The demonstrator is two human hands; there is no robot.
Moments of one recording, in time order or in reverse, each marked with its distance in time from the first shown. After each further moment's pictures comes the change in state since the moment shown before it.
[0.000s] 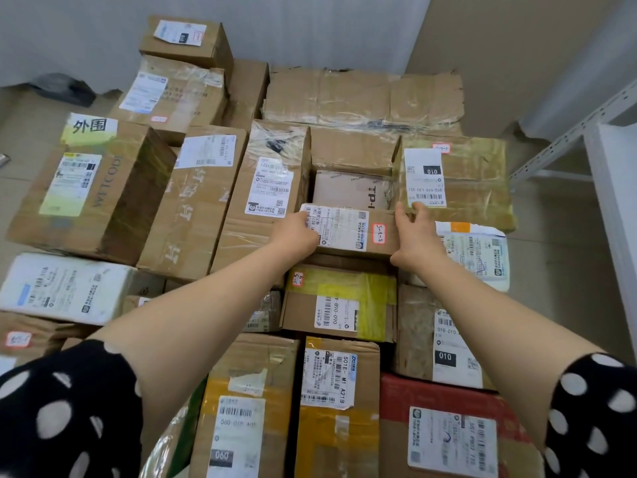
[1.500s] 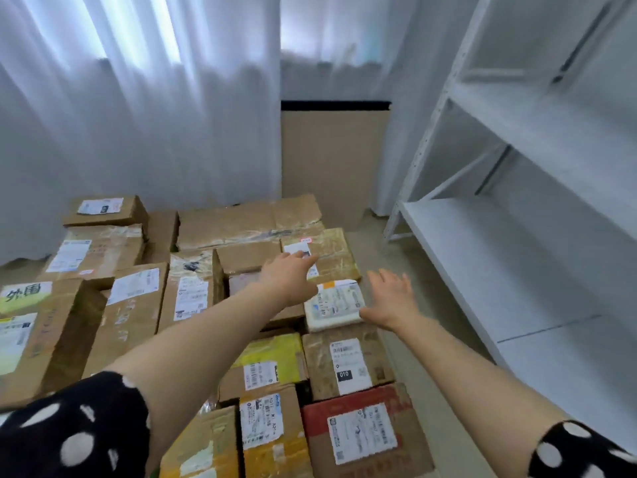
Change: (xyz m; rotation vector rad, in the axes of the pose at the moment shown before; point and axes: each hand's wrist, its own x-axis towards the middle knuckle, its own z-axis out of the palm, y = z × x) left_hand -0.177 0.165 -0.032 0.690 -0.026 0.657; right_hand -0.219 0.080 -0.122 -0.078 0.273 0.162
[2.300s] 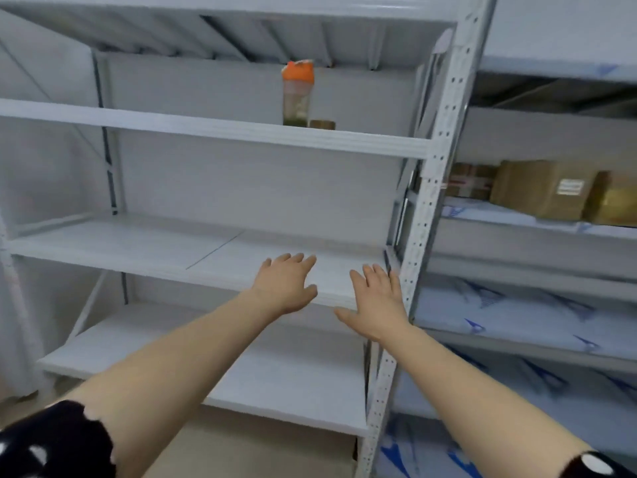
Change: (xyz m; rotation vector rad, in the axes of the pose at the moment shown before) left_hand -0.365 0.455 -0.037 0.168 0.355 1.278; right_hand -0.604 0.180 -0.119 -0.096 0.571 1.033
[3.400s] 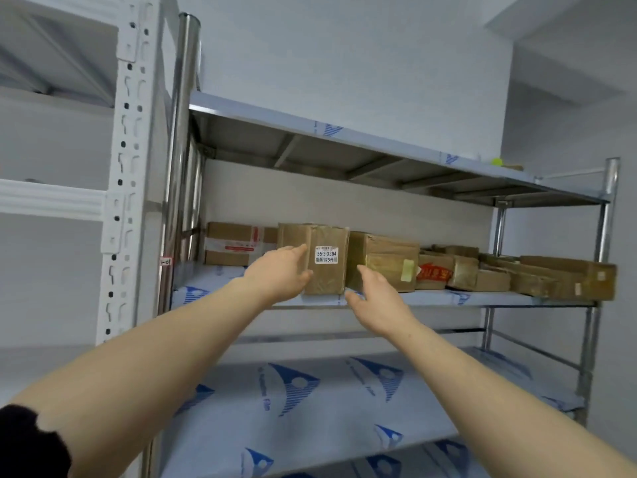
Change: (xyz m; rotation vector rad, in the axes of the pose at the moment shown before) left_hand 0.369 0.471 -0.012 -0.272 0.217 0.394; right_hand 0.061 0.520 -0.136 0.235 0.268 0.418
